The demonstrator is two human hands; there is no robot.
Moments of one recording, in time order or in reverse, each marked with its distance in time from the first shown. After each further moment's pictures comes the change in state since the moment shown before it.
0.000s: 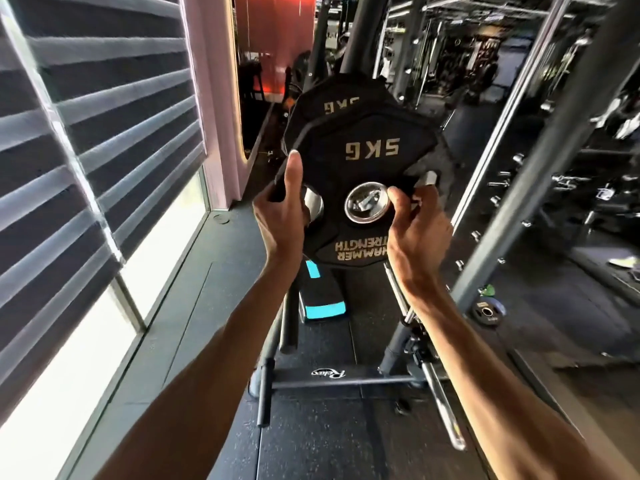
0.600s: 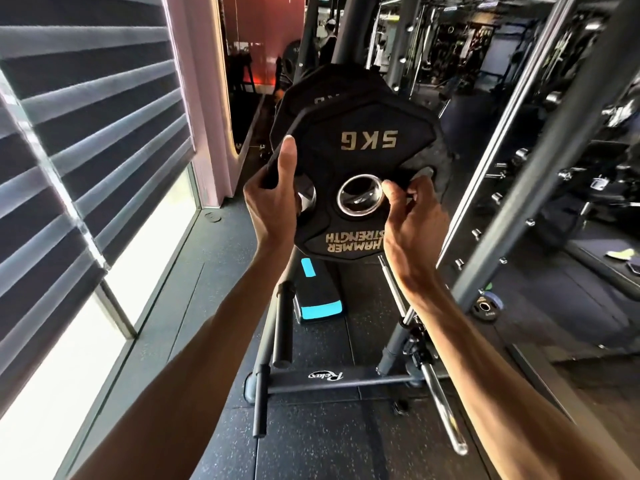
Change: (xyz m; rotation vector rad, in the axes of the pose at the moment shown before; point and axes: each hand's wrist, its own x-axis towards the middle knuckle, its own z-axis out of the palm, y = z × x) left_hand 0.044 -0.022 0.027 0.036 -0.018 -0.018; right_hand 0.023 0.022 0.036 0.040 -0.088 0.011
